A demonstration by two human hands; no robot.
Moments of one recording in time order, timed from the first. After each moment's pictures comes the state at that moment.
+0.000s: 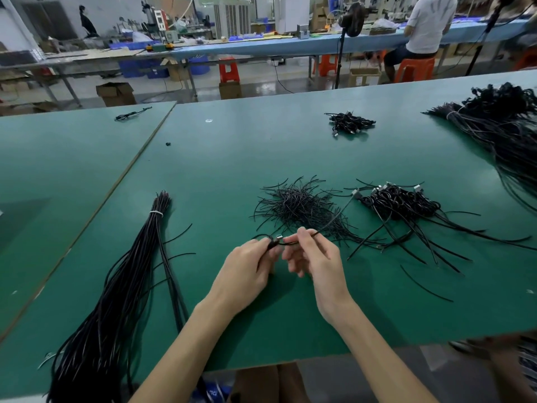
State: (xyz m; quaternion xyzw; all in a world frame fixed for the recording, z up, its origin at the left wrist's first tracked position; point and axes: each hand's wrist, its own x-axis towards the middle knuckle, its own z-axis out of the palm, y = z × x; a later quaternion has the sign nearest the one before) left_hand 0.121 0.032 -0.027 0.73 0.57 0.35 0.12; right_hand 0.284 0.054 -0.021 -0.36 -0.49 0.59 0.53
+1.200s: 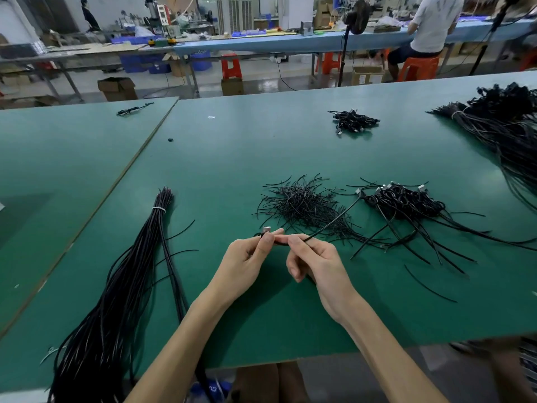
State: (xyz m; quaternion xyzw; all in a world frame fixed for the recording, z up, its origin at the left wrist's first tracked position) left_hand 0.114 0.036 -0.023 0.63 0.53 0.46 0.33; right_hand 0.290 0.057 -0.019 -0.30 -0.56 0.63 0.45
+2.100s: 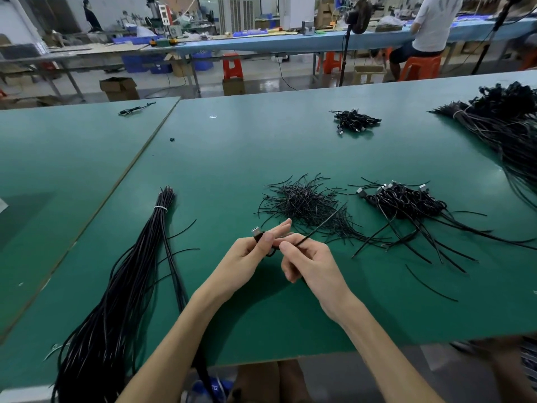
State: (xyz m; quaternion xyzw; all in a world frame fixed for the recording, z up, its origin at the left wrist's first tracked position) left_hand 0.108 0.041 -0.022 0.64 0.47 0.43 0.43; right_hand 0.283 0.051 -0.014 -0.33 -0.59 0.61 0.42
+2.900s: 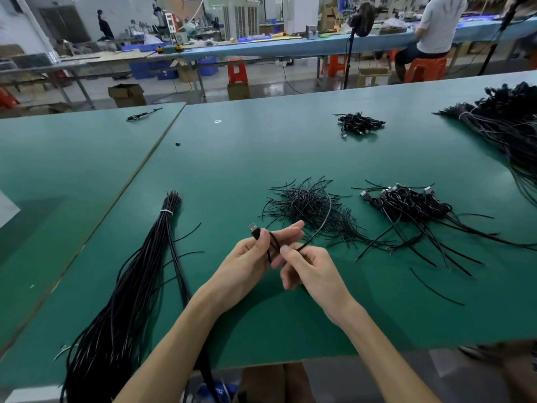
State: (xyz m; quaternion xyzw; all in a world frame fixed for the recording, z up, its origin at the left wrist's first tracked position) left_hand 0.111 0.036 -0.014 0.54 0.34 0.49 0.59; right_hand 0.279 0.049 -0.014 -0.34 -0.60 0.60 0.40
